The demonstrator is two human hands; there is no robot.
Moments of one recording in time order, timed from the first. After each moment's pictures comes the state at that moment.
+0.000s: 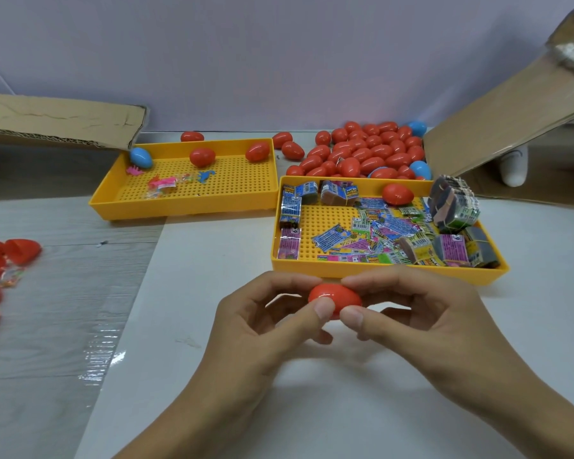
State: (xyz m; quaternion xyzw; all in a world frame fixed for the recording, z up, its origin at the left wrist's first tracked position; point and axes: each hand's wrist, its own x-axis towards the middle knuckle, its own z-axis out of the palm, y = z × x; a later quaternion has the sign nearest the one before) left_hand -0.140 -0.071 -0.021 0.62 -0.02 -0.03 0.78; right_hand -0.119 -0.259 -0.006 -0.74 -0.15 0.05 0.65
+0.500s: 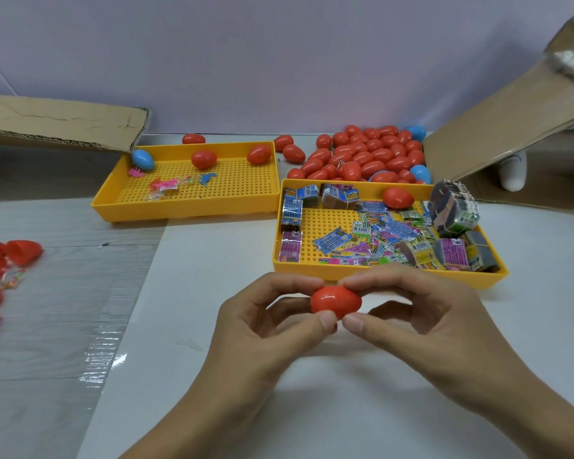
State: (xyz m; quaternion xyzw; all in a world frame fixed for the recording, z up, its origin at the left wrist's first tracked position) left_hand -0.140 -0.071 -0.025 0.62 -0.03 -0.02 0.78; right_hand -0.113 -0.264 -0.009 -0.76 -0.20 0.01 0.61
